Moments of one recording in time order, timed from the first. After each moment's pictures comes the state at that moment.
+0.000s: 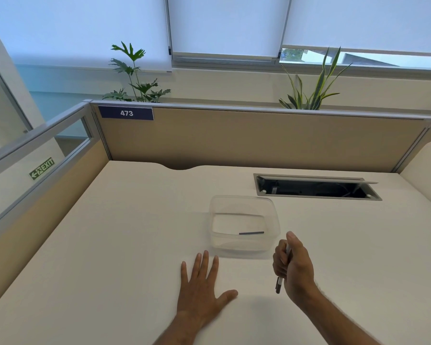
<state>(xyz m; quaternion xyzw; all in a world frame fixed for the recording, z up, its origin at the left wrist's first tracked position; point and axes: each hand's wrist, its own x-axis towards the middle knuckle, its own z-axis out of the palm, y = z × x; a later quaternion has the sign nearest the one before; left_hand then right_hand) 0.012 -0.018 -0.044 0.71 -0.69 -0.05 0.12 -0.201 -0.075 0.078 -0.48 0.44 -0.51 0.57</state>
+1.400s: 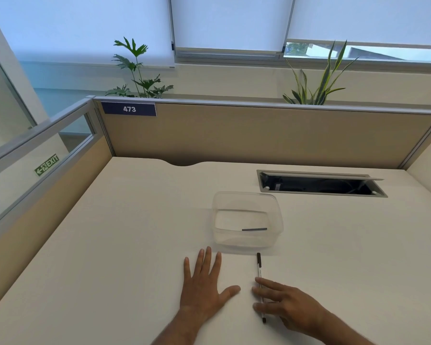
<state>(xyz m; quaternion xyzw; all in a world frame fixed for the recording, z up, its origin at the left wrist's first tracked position) 0.009 -0.015 -0.028 0.72 -0.69 -0.06 0.07 -0.249 -0.059 0.002 -0.99 0.15 -0.06 0.03</state>
